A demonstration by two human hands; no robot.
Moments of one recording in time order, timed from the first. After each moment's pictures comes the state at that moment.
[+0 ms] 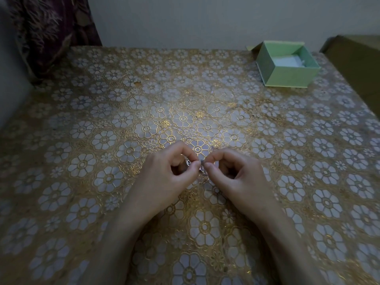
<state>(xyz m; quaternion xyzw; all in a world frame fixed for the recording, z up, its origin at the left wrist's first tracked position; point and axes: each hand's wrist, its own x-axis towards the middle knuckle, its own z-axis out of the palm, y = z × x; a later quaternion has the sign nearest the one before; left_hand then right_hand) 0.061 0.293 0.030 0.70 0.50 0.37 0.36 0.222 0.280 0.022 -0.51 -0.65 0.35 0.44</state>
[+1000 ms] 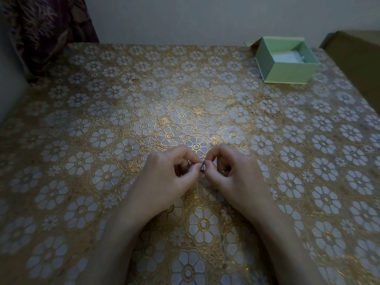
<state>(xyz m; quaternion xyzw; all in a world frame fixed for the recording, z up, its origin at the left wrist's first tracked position) 0.064 0.290 0.031 0.72 0.50 0.34 0.33 0.219 0.282 0.018 -0.57 -0.69 0.23 0.37</state>
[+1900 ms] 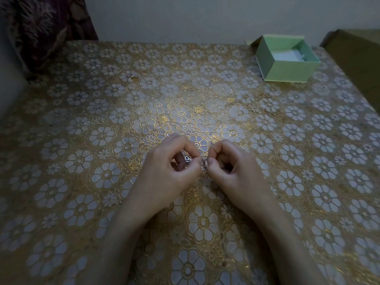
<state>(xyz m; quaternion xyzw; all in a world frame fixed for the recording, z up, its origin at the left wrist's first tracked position) 0.066 0.294 0.030 0.70 0.47 0.39 0.36 0.219 0.282 0.022 -0.54 -0.66 0.33 0.41</state>
